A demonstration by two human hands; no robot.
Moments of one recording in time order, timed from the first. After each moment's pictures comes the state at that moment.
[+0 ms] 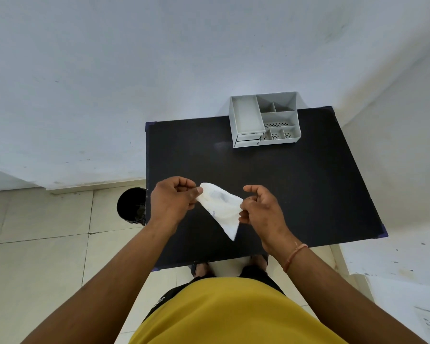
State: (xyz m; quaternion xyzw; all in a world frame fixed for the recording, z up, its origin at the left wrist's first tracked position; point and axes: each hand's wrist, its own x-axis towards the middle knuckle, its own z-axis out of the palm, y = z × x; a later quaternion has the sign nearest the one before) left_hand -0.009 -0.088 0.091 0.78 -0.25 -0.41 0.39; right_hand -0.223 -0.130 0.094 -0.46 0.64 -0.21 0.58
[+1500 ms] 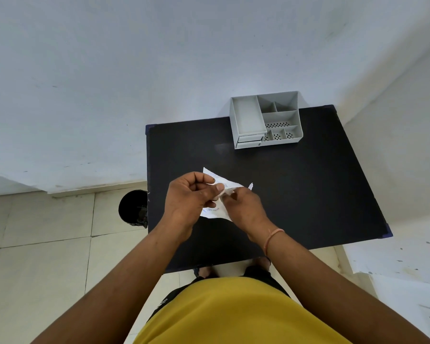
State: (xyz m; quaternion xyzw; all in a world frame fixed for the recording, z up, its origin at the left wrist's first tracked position) left_hand -0.030 -0.099 0.125 0.68 -0.24 -0.51 0.48; right_hand -0.173 -0.149 0.087 -0.58 0.63 -0.08 0.51
